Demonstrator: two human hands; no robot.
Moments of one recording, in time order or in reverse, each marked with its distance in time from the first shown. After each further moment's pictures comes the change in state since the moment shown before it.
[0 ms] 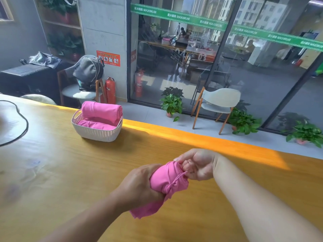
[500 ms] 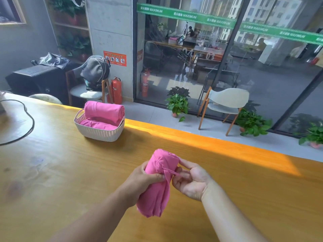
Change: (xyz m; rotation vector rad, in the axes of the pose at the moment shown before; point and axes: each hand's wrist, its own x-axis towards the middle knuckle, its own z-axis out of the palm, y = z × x) left_hand 0.030 -0.016 0.024 -0.837 0.073 -0.401; right_hand 0.044 0.046 -0.005 0.771 -0.074 -0.200
